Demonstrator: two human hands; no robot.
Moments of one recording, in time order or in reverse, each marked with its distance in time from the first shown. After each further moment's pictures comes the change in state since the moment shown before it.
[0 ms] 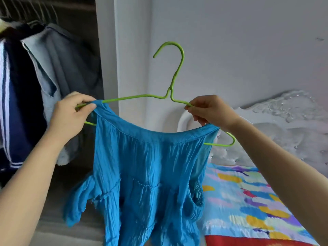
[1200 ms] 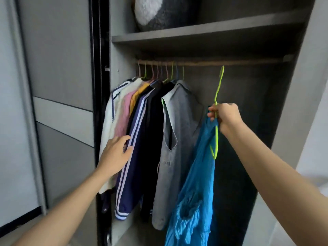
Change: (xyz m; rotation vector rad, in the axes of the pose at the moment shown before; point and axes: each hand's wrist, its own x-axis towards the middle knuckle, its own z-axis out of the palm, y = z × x) left_hand 0.086 -0.294 -0.201 0.488 -0.010 -0.350; right_hand 0.348 -0.175 0.317 0.858 0.268 0.153
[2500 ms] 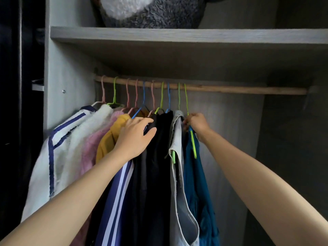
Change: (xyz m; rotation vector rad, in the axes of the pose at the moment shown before) left_hand 0.357 0.002 0.083 -0.235 0.007 0.491; right_hand 0.282 0.052 0.160 -0.512 0.072 -0.234
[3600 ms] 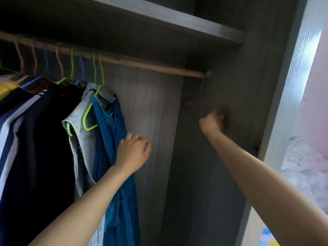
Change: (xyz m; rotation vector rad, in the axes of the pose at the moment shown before) left_hand -0.064 0.154 0.169 -0.009 -0.175 0.184; right_hand -0.104 0.037 -0.253 -0.836 0.637 0.297
